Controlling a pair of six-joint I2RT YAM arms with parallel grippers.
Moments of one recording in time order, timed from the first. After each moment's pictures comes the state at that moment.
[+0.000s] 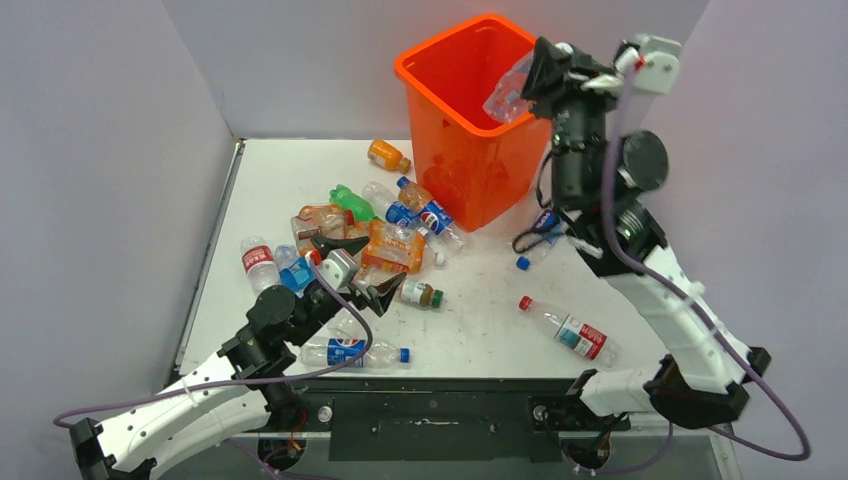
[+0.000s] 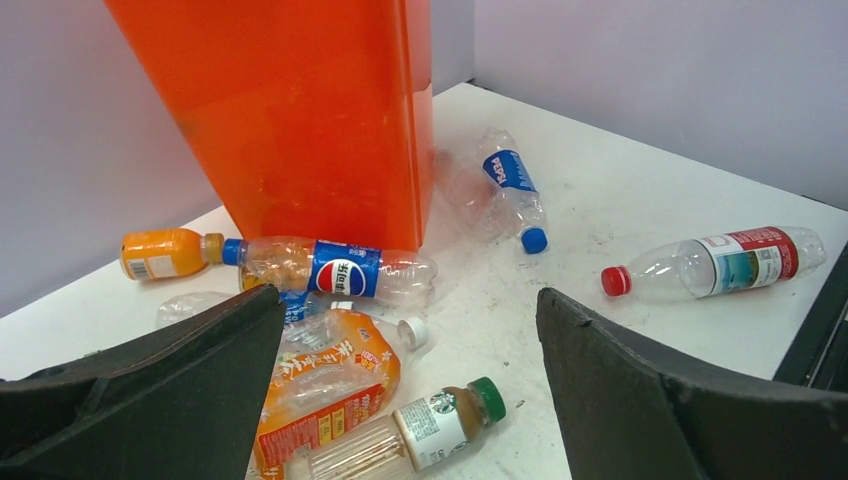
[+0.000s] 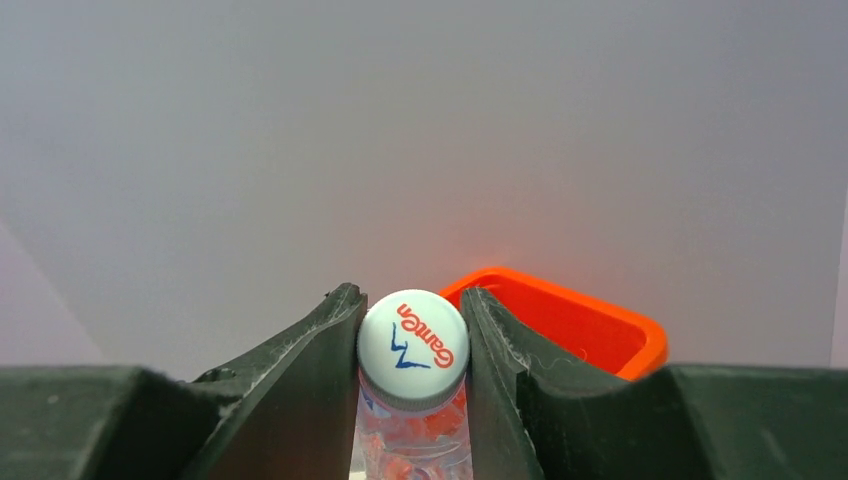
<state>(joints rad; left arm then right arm) -0.91 0.60 0.54 0.20 -0.13 0.06 0.88 1.24 1.77 0.12 0.75 -0.14</state>
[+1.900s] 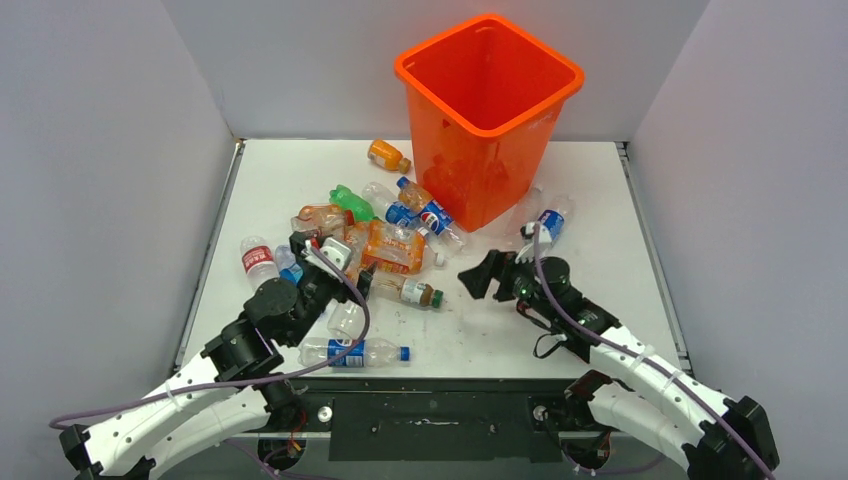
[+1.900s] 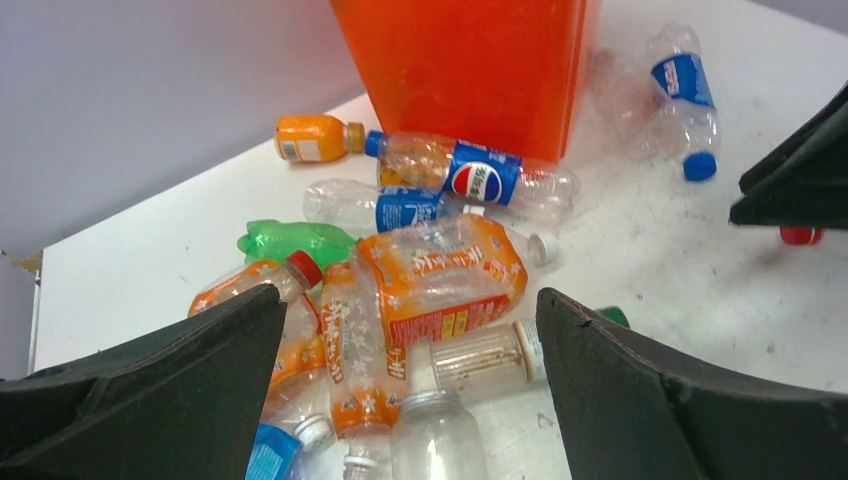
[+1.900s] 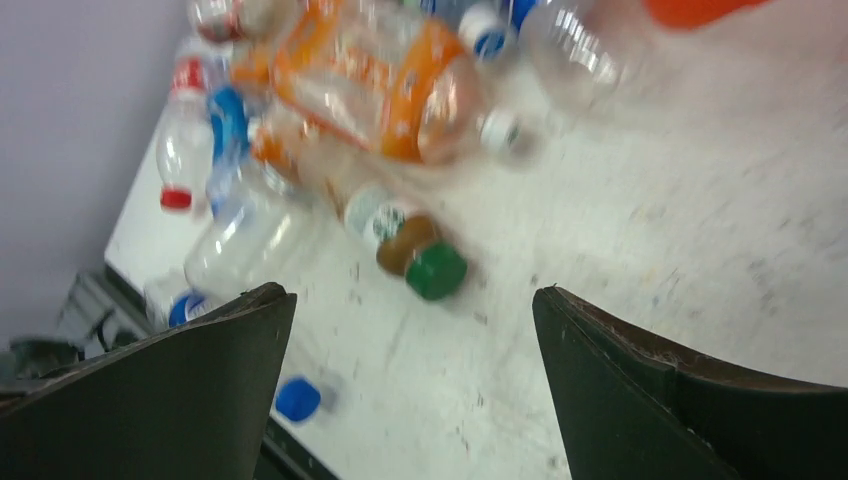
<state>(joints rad) -0.92 0.59 0.67 -0.11 -0.46 0.13 0.60 0.84 0.53 0.02 -0.03 0.59</state>
